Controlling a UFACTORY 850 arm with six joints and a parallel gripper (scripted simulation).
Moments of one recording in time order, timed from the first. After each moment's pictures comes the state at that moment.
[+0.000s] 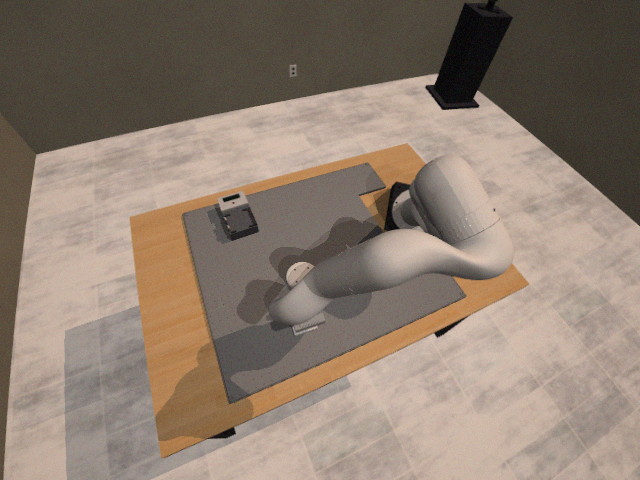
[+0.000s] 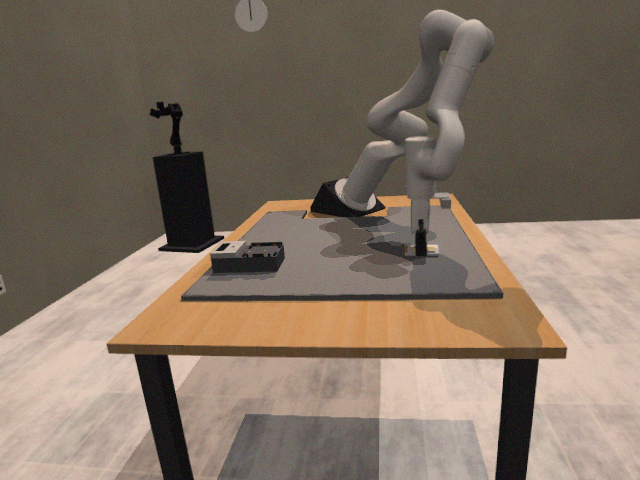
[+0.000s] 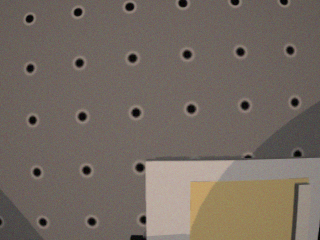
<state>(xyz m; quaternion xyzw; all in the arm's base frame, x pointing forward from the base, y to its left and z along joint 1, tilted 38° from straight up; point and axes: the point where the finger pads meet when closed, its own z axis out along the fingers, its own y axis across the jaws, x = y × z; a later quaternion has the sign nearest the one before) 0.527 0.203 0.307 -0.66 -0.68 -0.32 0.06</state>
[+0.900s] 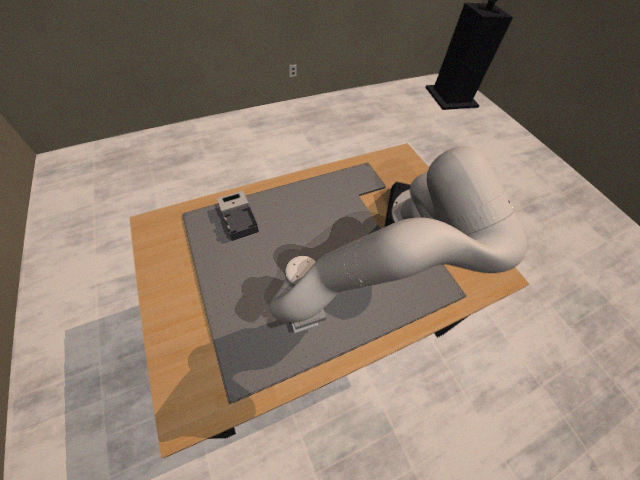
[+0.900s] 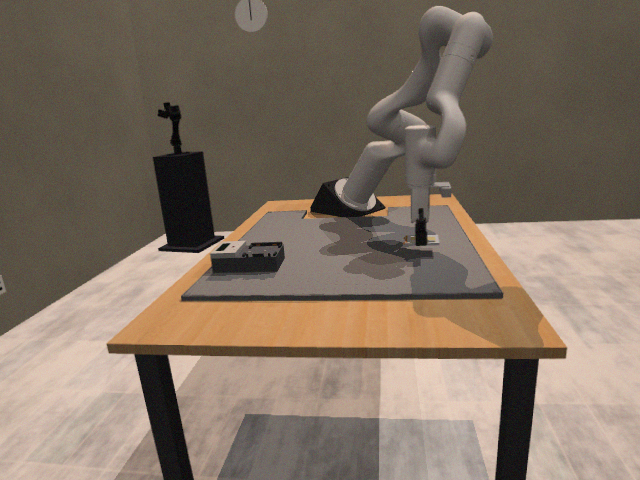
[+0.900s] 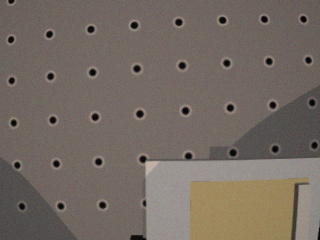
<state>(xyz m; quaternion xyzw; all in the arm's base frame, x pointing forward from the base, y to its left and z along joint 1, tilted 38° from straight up) 0.517 0.187 0.331 -0.66 -0.68 -0.32 0.06</state>
